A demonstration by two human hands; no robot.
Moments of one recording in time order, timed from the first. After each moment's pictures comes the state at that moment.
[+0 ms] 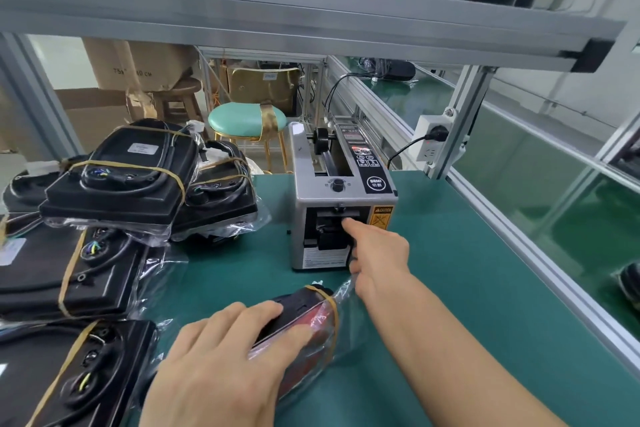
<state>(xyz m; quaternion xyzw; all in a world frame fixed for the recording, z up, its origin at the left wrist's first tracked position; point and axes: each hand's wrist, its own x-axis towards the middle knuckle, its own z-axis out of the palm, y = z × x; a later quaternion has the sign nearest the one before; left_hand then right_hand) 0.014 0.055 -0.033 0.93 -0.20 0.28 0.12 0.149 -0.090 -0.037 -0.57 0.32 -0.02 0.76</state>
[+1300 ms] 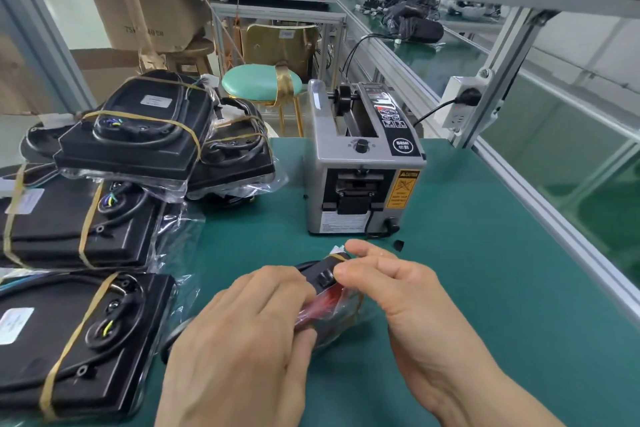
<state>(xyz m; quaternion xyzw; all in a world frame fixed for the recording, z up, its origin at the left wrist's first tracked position) 0.034 0.050 -0.039 0.97 -0.09 0.08 0.23 0.046 -0.092 -0.025 -0.65 0.10 0.13 0.74</state>
